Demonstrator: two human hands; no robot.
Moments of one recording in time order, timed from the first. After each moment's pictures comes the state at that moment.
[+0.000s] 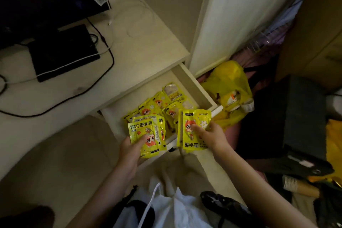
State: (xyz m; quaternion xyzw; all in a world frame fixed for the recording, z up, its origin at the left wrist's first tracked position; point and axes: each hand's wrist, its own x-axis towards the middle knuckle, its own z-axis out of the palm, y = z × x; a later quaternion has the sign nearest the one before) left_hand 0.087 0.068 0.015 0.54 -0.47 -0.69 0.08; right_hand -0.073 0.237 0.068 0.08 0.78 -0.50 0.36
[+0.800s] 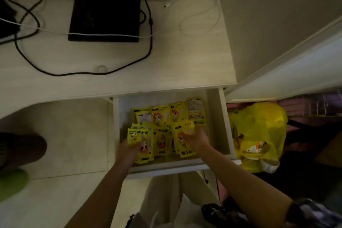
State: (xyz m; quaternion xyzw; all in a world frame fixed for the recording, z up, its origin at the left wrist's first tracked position) left_hand 0.053 0.051 -0.047 0.70 -0.43 -0.57 0.06; right_hand -0.170 0.118 -0.036 -0.14 0.81 -0.20 0.54
